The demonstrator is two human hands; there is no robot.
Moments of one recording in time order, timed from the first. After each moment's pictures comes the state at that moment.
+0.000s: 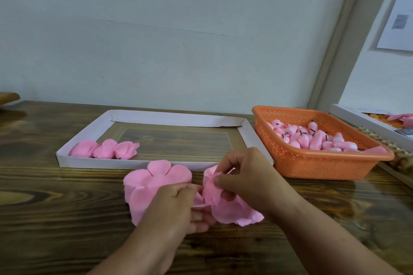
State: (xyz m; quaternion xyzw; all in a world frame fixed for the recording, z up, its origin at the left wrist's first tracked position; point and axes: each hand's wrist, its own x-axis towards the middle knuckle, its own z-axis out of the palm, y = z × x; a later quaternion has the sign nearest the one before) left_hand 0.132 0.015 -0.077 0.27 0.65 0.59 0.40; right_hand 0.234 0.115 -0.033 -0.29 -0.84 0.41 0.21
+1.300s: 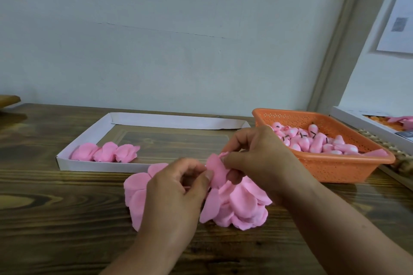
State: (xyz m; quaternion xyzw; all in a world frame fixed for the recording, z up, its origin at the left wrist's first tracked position) left_hand 0.132 0.019 -0.071 0.43 0.63 0.64 0.08; right_hand 0.233 0.117 -0.002 -0.27 -0.81 0.44 0.28
